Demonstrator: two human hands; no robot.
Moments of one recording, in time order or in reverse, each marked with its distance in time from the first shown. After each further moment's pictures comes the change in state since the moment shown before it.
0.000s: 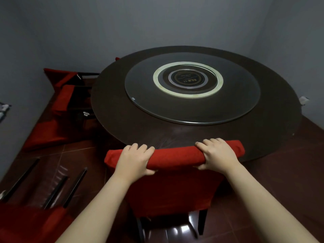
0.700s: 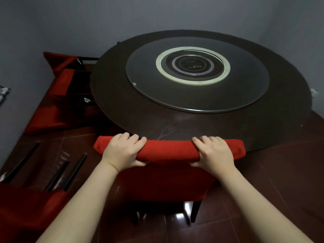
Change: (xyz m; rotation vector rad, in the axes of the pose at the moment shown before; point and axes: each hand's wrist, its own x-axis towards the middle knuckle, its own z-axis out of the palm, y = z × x) left_hand -0.026 -0.027 0.029 0.068 0.286 0.158; right_hand -0.021 -0.042 0.022 0.033 0.212 0.056
